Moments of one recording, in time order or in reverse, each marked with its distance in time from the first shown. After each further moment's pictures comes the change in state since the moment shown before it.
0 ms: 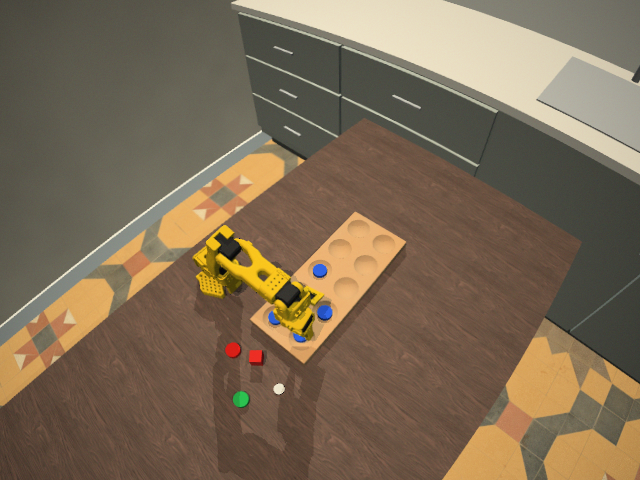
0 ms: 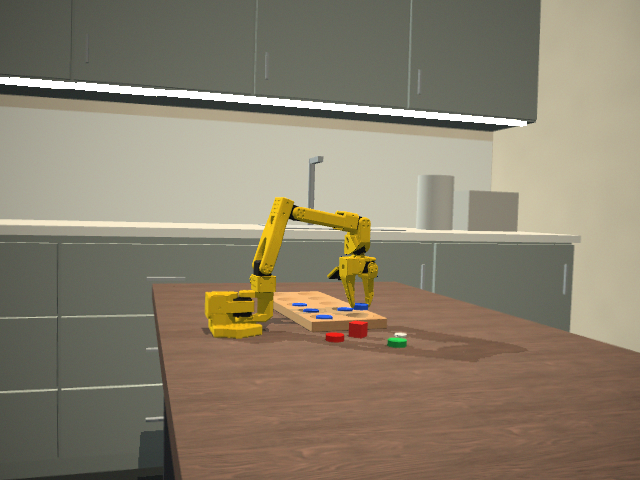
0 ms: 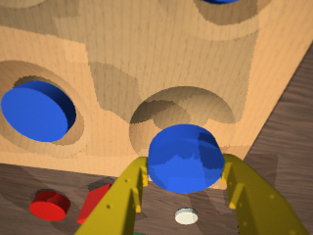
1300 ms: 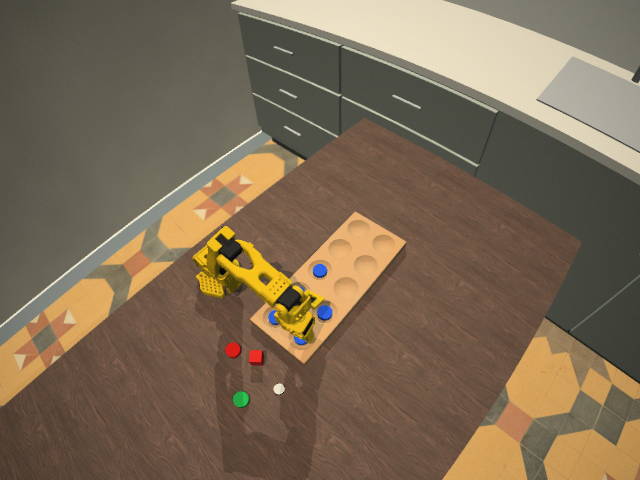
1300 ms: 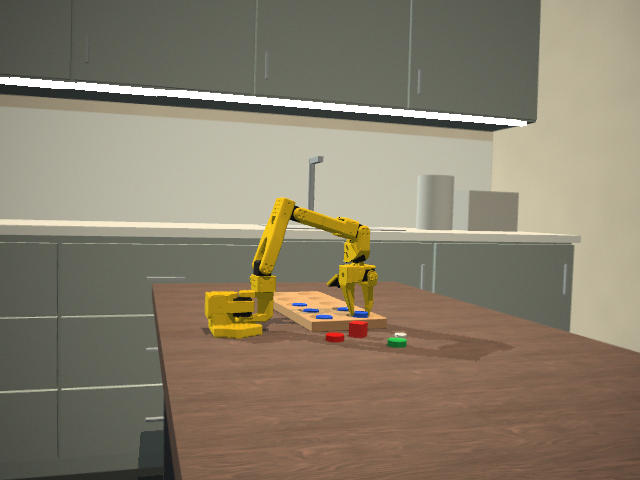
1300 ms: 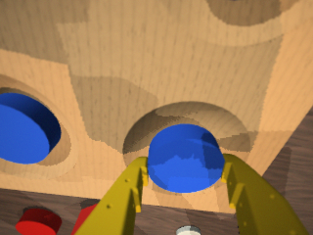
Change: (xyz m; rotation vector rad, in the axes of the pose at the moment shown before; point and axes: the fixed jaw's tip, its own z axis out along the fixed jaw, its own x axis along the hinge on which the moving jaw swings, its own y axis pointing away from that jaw) arm 0.000 0.000 0.016 0.002 0.000 0.000
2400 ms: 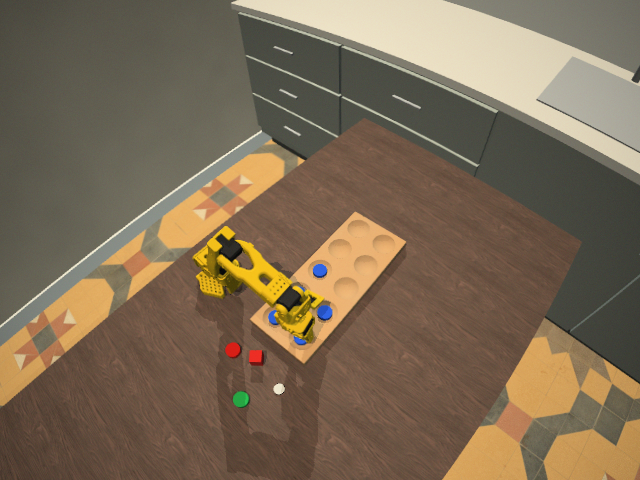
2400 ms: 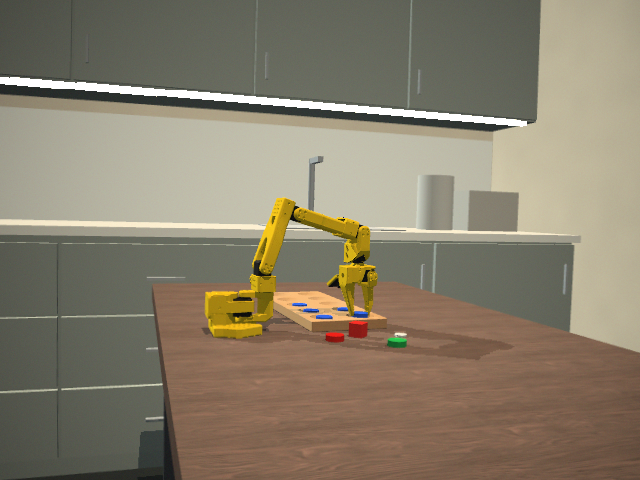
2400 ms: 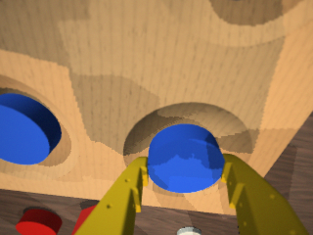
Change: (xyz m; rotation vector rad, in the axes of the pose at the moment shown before) arm 0.000 0.000 0.001 -0.003 0.000 0.000
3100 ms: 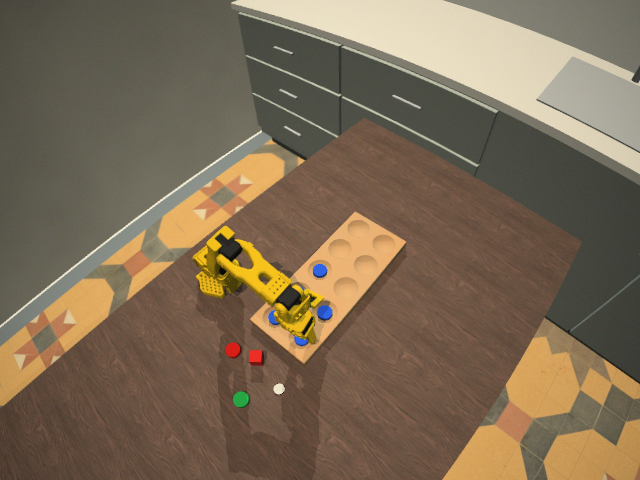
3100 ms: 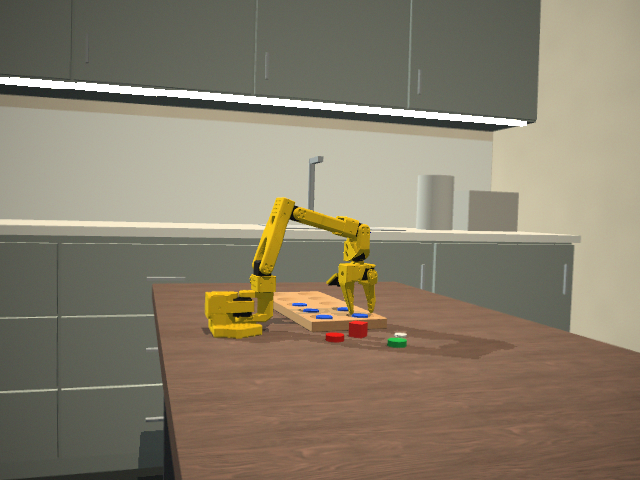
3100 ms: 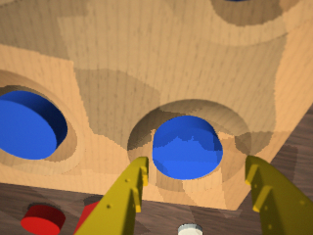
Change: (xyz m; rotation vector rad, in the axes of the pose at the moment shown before) arm 0.000 0.001 -0.003 -0.005 -0.001 0.000
